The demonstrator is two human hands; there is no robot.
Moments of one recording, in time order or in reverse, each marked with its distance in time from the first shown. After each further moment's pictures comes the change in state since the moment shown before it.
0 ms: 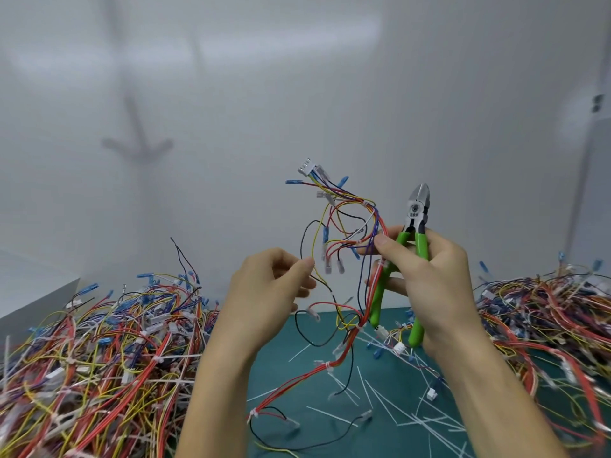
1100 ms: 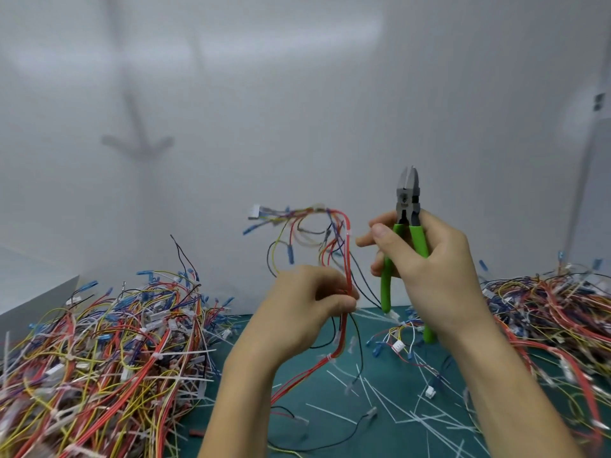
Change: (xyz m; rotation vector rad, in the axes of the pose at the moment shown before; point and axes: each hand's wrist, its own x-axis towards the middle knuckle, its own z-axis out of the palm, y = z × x) left_hand 0.001 -0.004 0.023 0.253 -0.334 0.240; right_hand -0.003 -0.016 -0.006 -0.156 -0.156 -0.197
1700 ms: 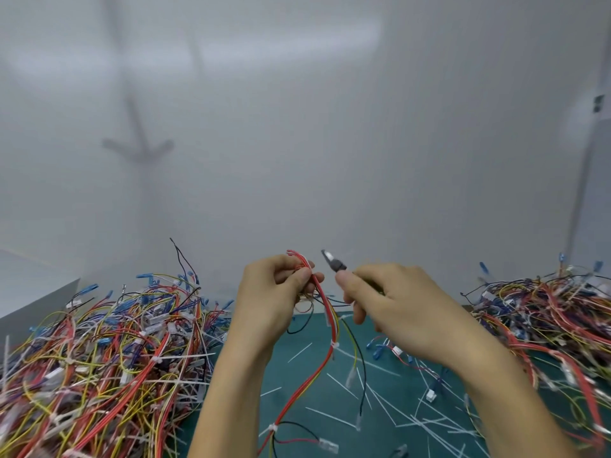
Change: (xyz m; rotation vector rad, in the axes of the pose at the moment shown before) left_hand 0.002 -0.012 -0.005 -0.512 0.386 -0.184; right_hand -0.005 0.004 0.001 -0.691 -0.493 0.115
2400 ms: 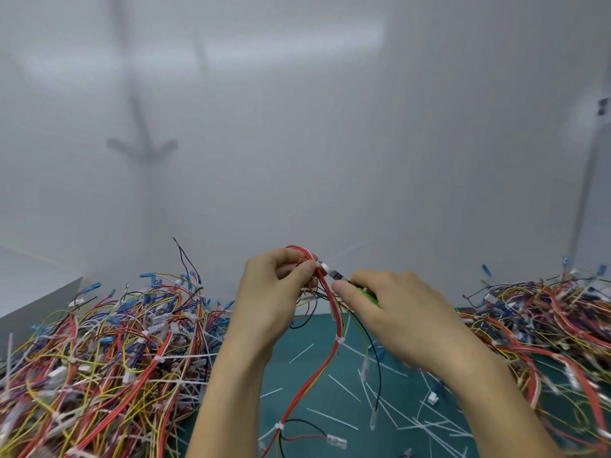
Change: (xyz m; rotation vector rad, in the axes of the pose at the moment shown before) left_hand -0.001 0.006 -0.002 -0.008 0.002 0.061; right_hand 0.002 0.001 0.012 -0.245 0.099 -0.044
